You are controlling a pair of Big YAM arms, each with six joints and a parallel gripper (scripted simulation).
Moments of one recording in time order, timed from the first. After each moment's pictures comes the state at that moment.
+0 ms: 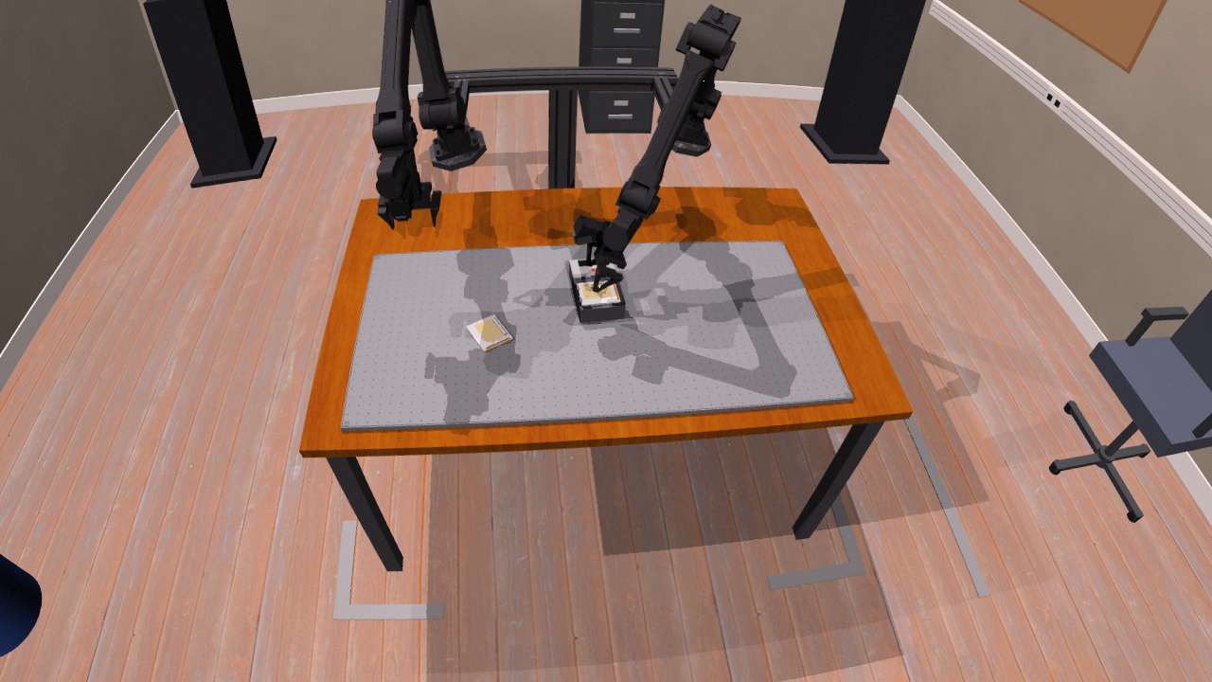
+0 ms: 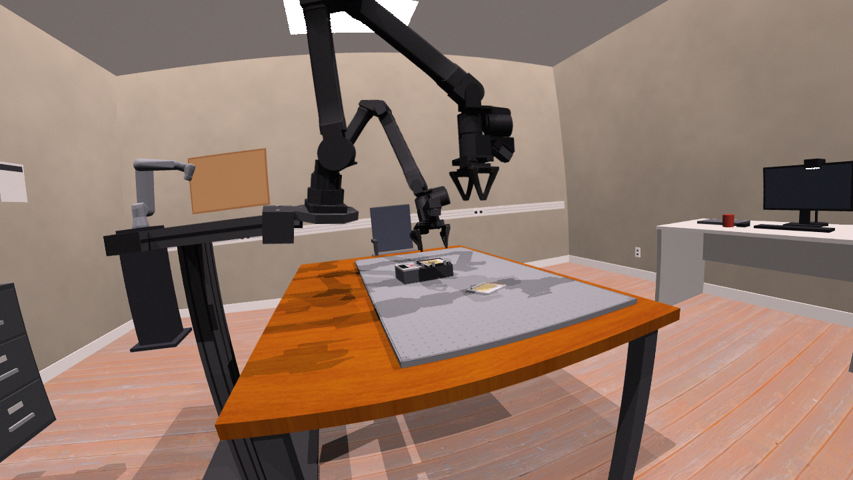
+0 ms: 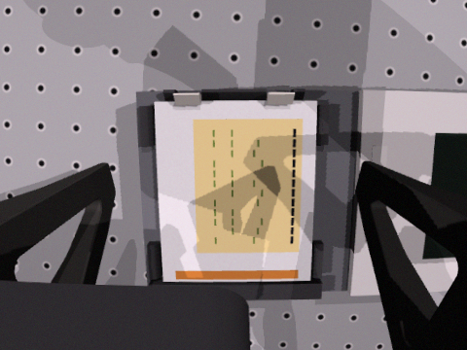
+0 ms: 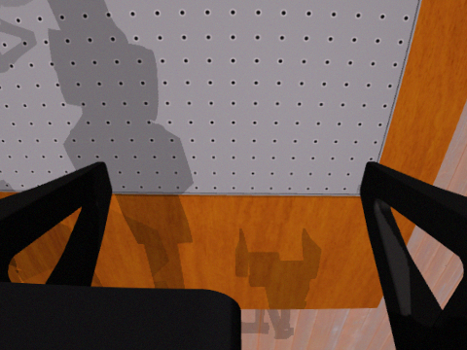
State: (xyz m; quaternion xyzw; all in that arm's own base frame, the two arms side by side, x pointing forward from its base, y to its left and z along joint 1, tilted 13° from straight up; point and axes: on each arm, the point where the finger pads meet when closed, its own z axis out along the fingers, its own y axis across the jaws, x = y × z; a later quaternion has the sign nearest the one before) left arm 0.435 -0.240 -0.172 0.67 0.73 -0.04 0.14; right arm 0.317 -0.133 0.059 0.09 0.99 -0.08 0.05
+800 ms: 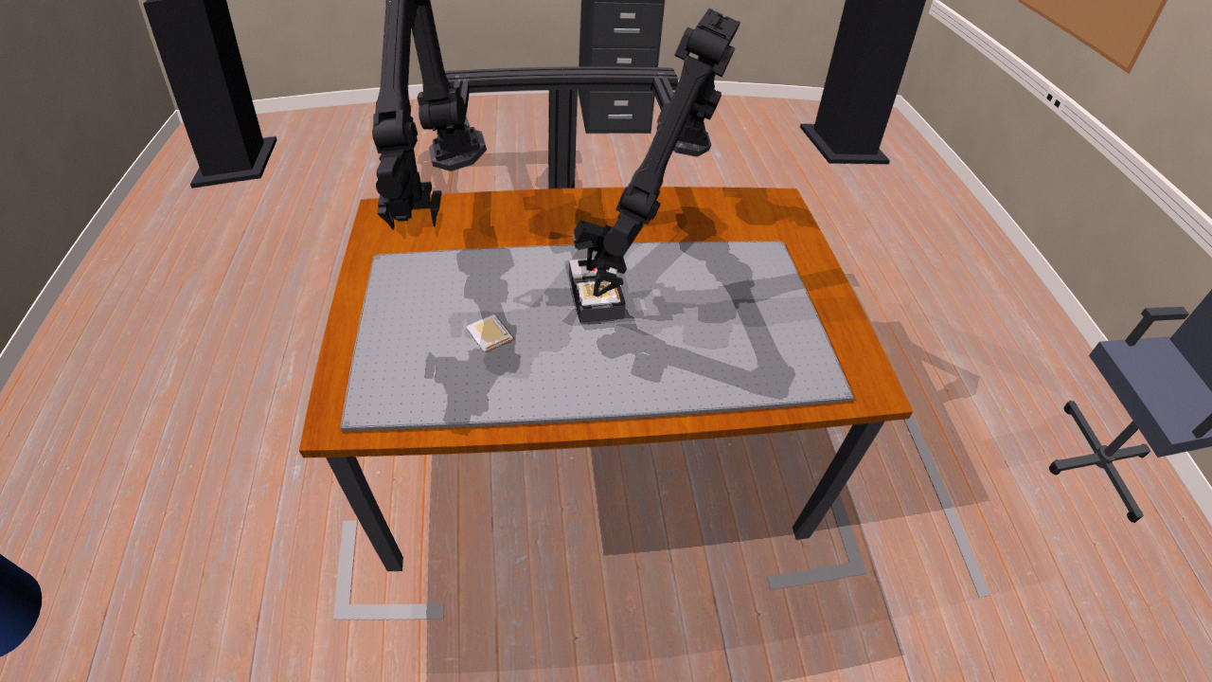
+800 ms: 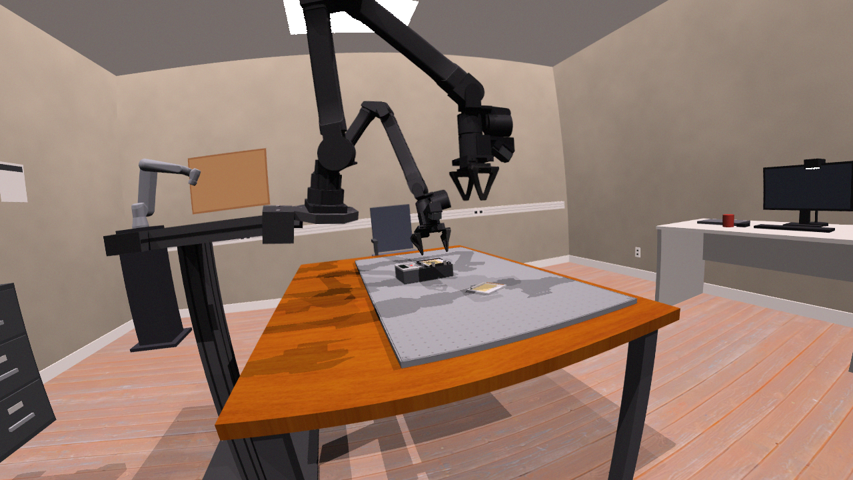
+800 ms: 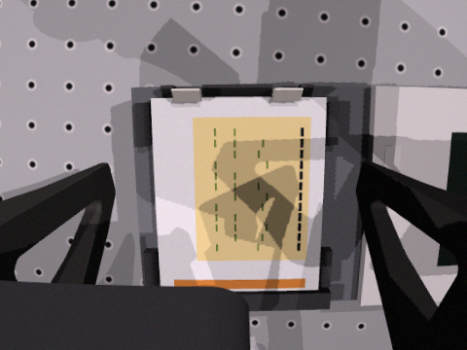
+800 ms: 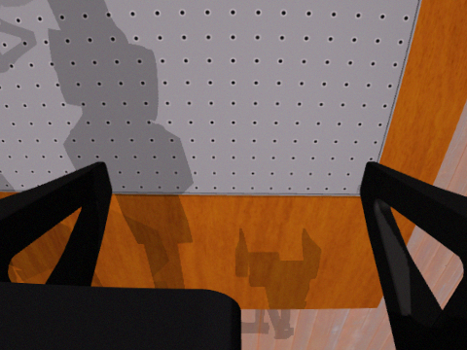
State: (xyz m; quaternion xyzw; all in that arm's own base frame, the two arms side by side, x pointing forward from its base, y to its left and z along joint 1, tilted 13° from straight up) left arm 0.437 -0.236 -0.184 0.67 0.73 -0.04 0.14; right arm 0.317 -0.133 0.059 0.09 0.99 -0.08 0.05
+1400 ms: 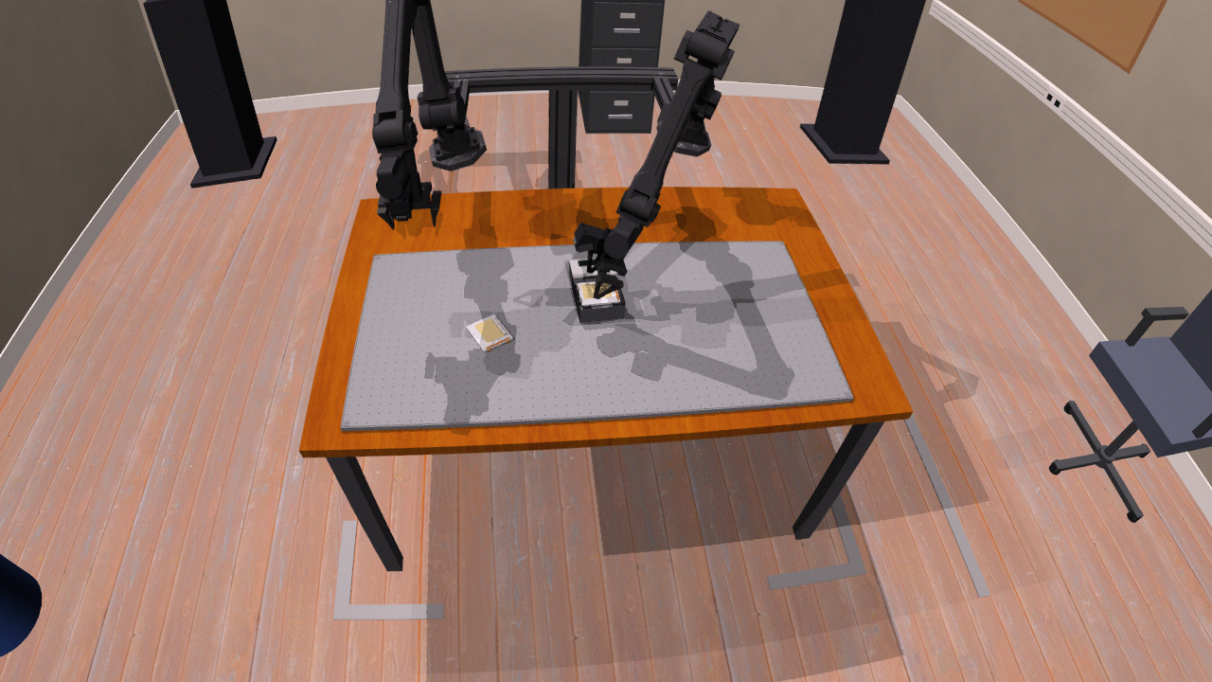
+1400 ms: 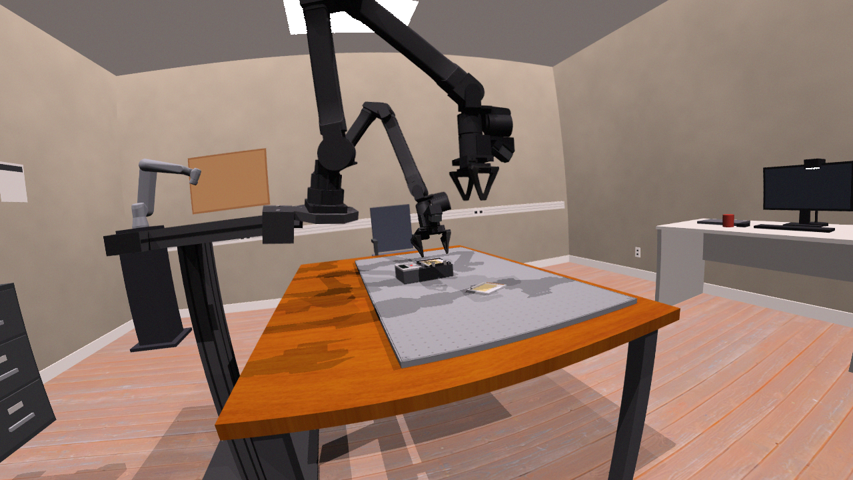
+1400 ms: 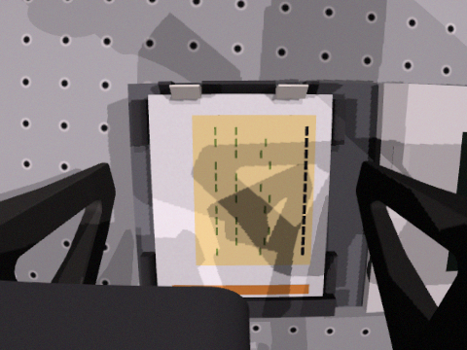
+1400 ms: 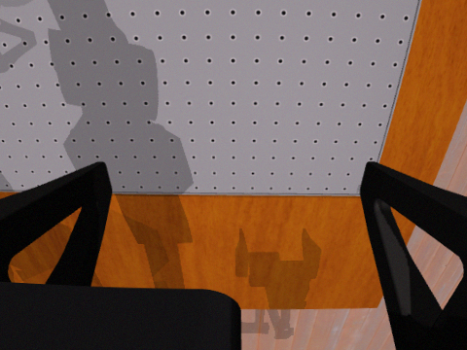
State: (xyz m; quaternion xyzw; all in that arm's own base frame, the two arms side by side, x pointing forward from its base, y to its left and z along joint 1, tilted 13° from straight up) left arm 0.439 -0.233 -0.191 0.67 0.73 -0.04 0.14; right arm 0.317 -0.133 0.059 0.09 0.99 -0.08 0.05
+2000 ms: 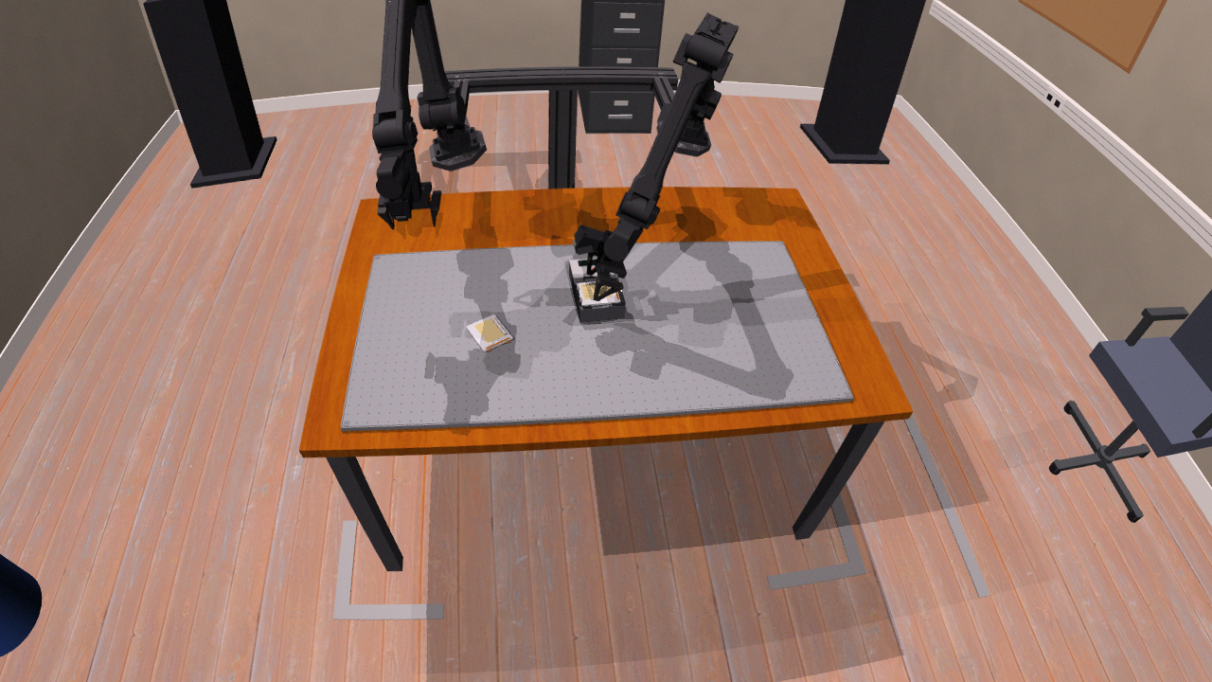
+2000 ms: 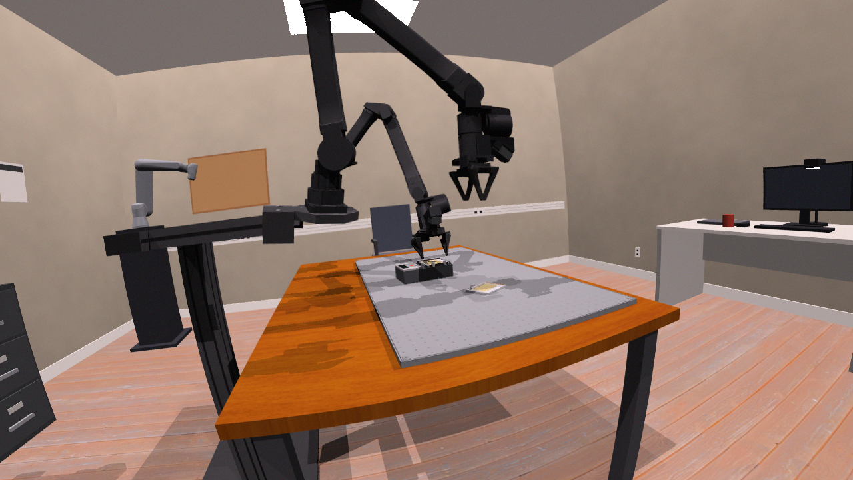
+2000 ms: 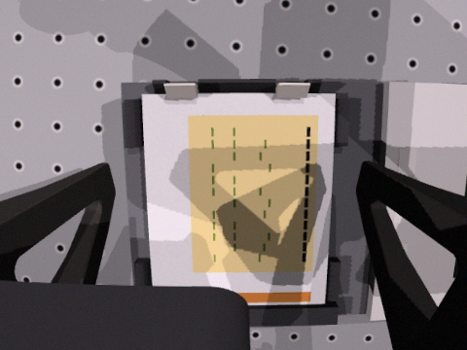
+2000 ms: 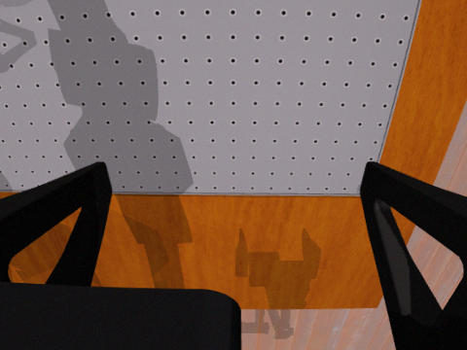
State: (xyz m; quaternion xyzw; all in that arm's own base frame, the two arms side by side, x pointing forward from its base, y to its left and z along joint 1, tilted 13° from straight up) left arm 0.439 -0.232 -0.198 0.67 0.73 -0.04 0.14; right arm 0.317 -0.133 0.059 0.09 0.99 -0.08 0.05
